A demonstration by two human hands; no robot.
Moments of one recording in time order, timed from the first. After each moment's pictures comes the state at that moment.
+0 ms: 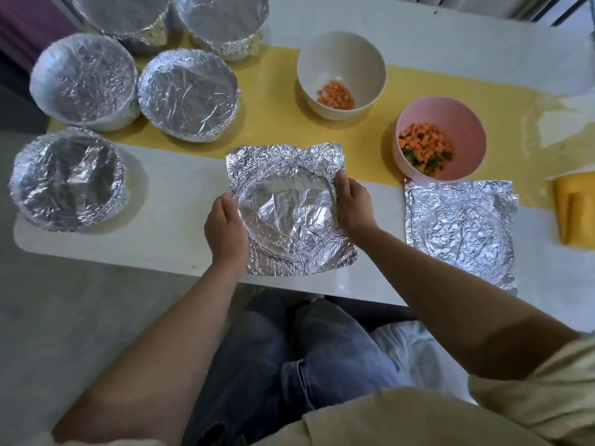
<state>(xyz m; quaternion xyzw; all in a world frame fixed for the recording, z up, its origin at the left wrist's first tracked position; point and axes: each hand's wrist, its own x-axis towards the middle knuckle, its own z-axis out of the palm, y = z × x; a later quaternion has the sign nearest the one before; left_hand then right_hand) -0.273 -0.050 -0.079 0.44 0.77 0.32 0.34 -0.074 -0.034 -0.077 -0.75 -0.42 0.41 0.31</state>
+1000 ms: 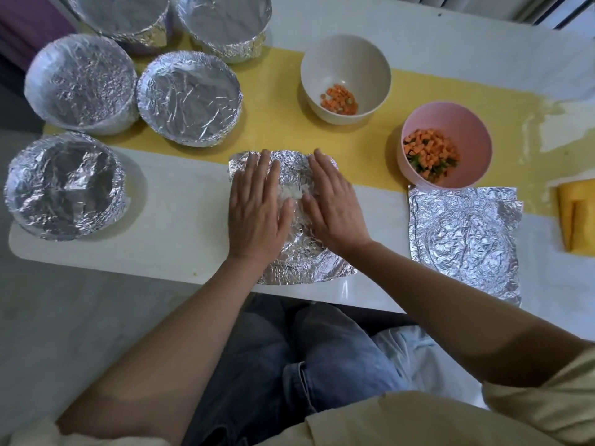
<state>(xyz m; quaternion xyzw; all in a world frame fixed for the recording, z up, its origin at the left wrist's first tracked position) -0.253 -0.029 -0.072 0.78 0.59 0.17 0.11 -0.090 -0.032 -0.079 -0.60 -0.75 0.18 0.23</state>
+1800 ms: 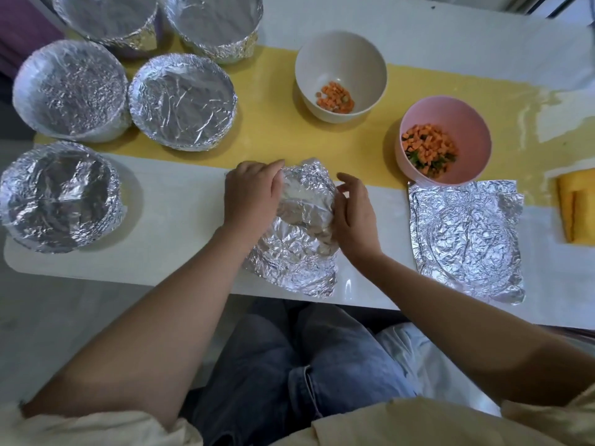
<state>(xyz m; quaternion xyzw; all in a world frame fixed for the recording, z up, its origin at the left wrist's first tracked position) -0.258 0.023 -0.068 0.78 0.60 0.08 0.18 -0.082 -0.054 -0.083 -0.71 -0.55 0.29 0.33</state>
